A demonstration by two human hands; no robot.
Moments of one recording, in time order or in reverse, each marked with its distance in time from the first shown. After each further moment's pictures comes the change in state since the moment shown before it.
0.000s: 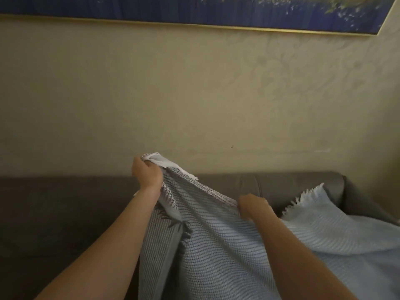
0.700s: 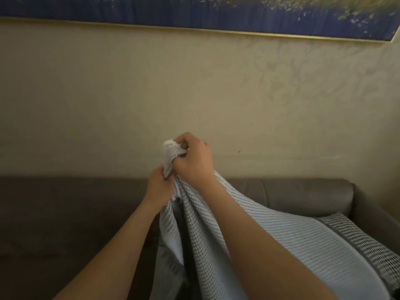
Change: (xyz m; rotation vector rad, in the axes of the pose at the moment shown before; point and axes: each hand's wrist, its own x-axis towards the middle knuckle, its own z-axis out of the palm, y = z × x) left_hand -0.008 -0.013 -0.029 0.074 -0.481 0.189; right_hand -0.051 -0.170 -0.130 0.955 0.909 -0.594
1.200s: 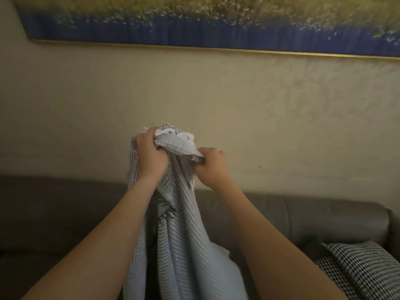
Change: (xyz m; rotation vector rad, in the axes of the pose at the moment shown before) left_hand 0.053 0.068 -0.097 0.151 0.461 0.279; right_hand 0.035 -0.007 0.023 -0.149 -0.190 0.047
